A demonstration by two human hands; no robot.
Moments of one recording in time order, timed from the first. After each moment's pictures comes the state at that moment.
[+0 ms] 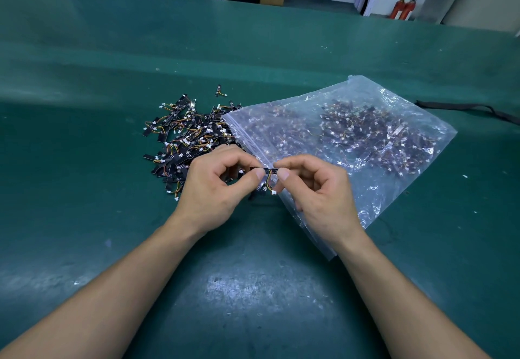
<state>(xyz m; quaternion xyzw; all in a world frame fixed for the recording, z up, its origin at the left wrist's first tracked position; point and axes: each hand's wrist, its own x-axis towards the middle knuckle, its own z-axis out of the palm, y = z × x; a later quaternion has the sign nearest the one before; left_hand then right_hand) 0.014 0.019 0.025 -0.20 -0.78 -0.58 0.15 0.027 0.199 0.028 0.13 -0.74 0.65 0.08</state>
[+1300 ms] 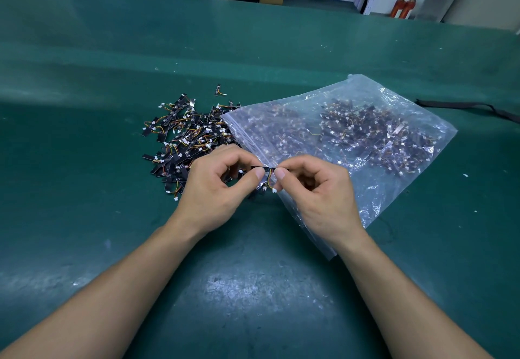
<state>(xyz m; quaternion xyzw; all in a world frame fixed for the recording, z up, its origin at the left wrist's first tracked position) 0.012 0.019 0.020 -0.20 -0.79 -0.56 0.15 0.023 0.200 0.024 0.14 -0.78 0.60 0.11</state>
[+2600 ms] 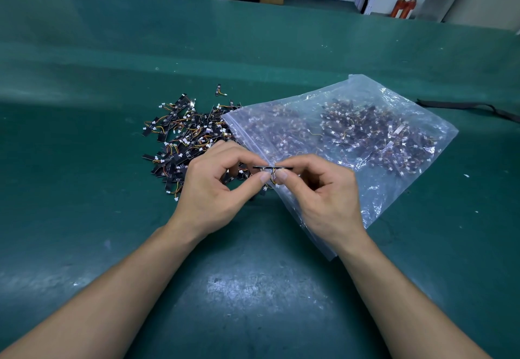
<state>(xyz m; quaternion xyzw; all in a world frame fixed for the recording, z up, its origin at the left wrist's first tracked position) 0.013 0.017 0.021 -0.25 -0.78 -0.53 0.23 0.023 0.202 0.023 0.16 -0.78 0.58 0.17</state>
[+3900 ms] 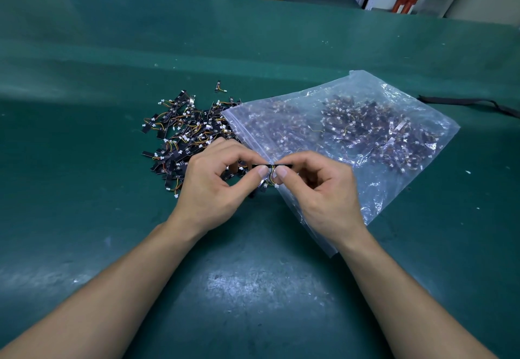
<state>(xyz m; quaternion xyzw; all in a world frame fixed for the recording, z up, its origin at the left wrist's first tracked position) 0.011 0.017 0.019 -0.24 -0.79 -0.51 0.23 0.024 0.200 0.024 0.14 -0.78 0.59 0.14</state>
